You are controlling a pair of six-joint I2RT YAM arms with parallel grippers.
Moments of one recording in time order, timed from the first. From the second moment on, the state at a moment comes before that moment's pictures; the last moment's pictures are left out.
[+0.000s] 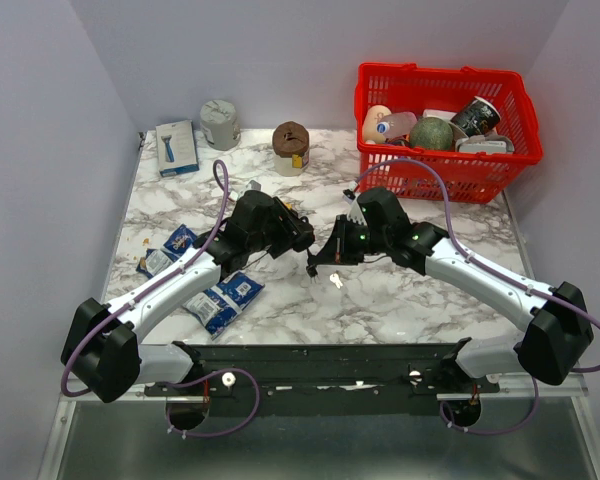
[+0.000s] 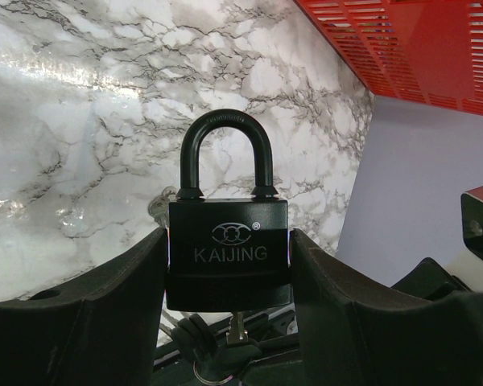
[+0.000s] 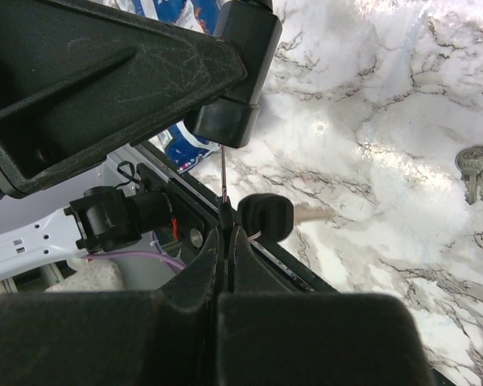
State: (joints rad) left arm -0.64 1.27 0.91 -0.23 0.03 -1.20; right arm 0.73 1.35 1.04 -0.36 -0.33 0.79
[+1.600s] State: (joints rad) left arm -0.63 1.27 0.91 -0.17 0.04 -1.19; right arm 0.74 1.39 1.13 -0.41 -0.19 0.73
